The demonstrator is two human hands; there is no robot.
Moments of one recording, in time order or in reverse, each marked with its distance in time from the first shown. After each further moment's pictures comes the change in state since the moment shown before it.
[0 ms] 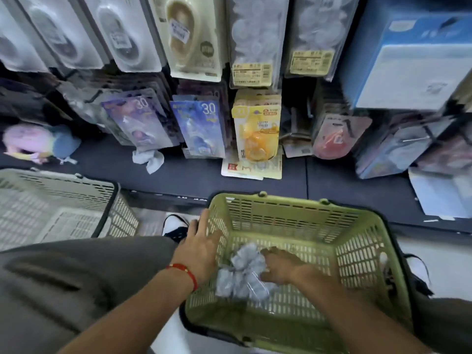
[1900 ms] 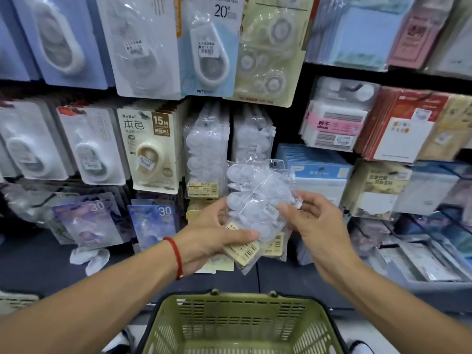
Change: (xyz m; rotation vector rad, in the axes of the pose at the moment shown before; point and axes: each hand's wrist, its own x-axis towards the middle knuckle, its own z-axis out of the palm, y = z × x) left_hand 0.036 0.093 -0.229 -1.541 -0.032 0.443; right_hand -0.225 0.000 -0.263 1.317 1.213 -0.287
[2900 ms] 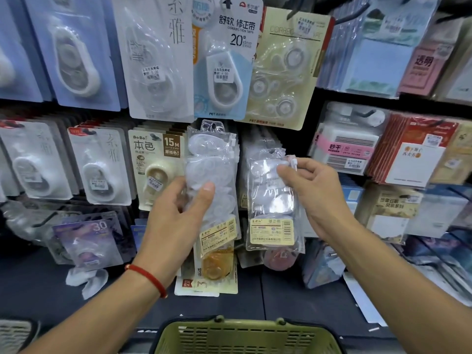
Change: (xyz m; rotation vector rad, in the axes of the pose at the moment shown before) left_hand -0.028 0.055 -0.028 0.220 0.460 0.575; right_hand 0.062 -0.067 0.041 -0.100 -0.077 -0.207
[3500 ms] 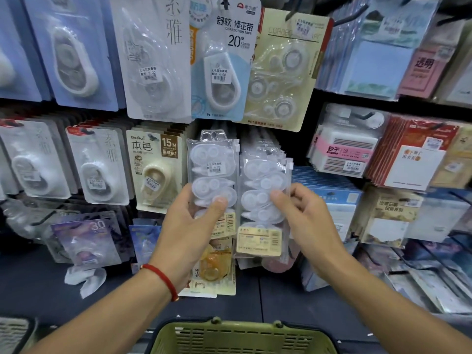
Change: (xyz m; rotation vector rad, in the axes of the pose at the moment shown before) left_hand -0.002 -0.016 0.022 -0.193 0.001 -0.175; right_hand -0.044 0.013 0.003 -0.070 -0.134 -0.019
